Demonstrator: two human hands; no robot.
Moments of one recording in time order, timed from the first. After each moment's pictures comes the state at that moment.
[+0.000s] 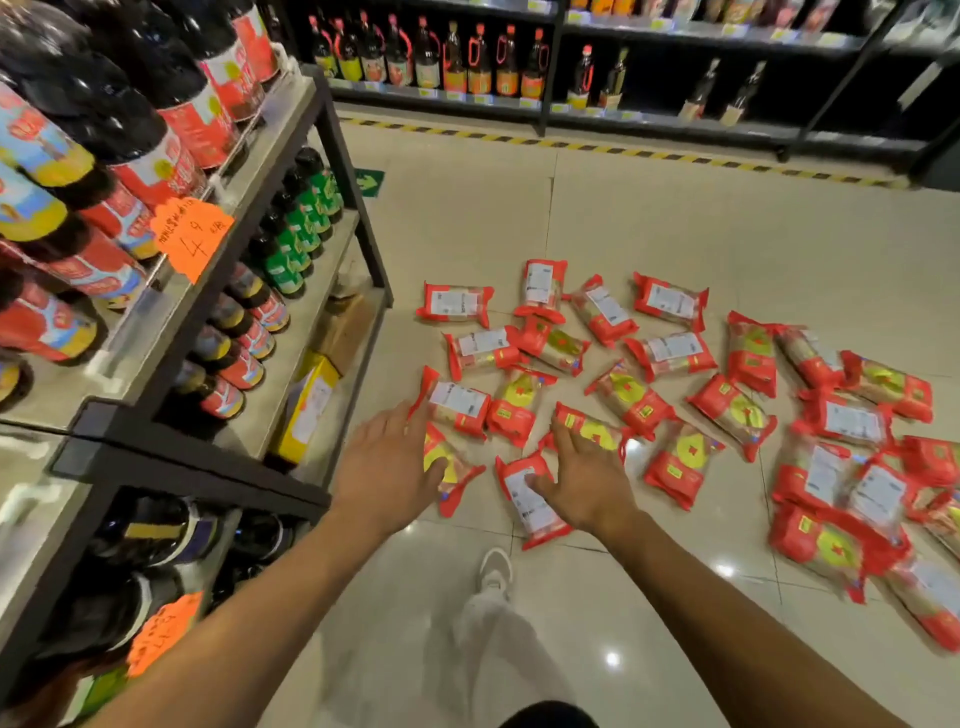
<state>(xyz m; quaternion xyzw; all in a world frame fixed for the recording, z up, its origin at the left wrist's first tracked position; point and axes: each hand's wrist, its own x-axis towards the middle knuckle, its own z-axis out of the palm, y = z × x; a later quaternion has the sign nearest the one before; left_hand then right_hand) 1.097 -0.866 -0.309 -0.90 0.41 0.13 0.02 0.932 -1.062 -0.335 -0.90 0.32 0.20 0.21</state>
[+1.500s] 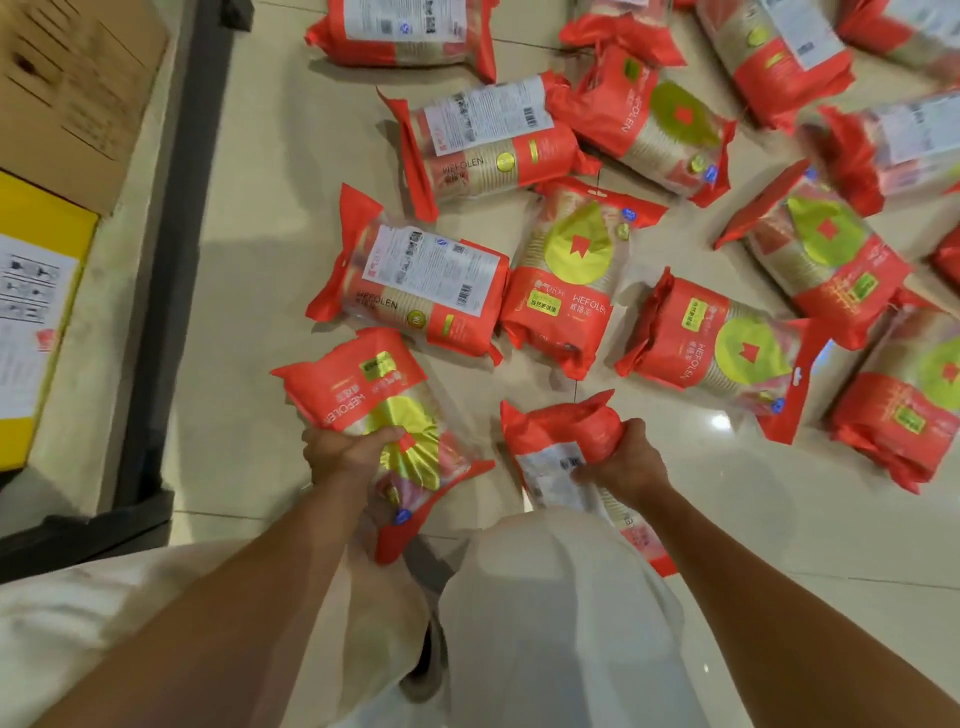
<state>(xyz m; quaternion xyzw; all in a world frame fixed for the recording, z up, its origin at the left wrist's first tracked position) 1.252 -0.943 -1.044 -0.83 -0.29 0.33 -0.33 1.025 -1.178 -1.026 -0.62 0.60 0.27 0.42</state>
